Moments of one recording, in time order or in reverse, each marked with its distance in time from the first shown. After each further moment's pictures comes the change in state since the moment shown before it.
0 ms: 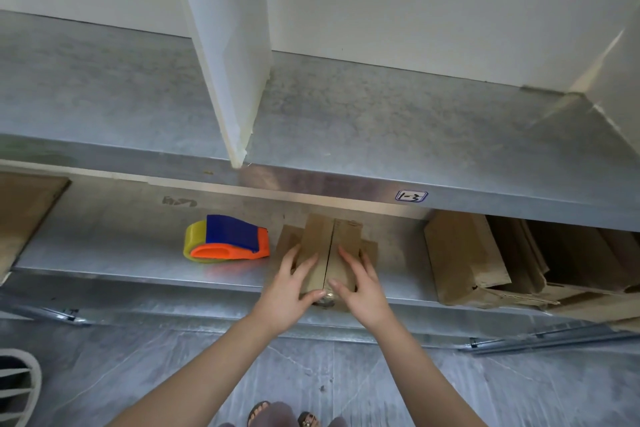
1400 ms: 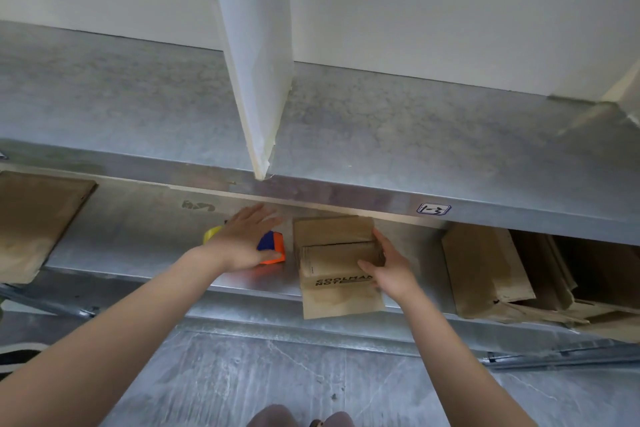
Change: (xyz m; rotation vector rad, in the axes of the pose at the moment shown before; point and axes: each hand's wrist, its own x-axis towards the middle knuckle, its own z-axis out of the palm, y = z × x) left_hand 0.039 -0.039 -0.141 0.582 -0.168 0.005; right_hand 0.053 -0.005 -0.035 0.064 0.036 0.149
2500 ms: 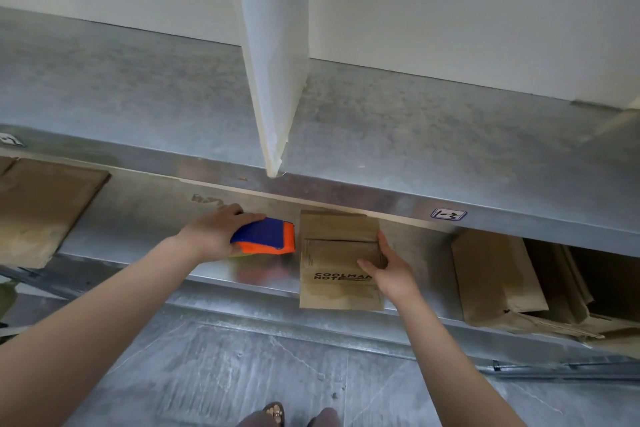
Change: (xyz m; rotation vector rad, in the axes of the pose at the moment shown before) left_hand -0.021 -0.047 -0.009 -0.045 0.039 -0.078; right_hand -0.004 -0.011 0.011 -0.052 -0.006 0.070
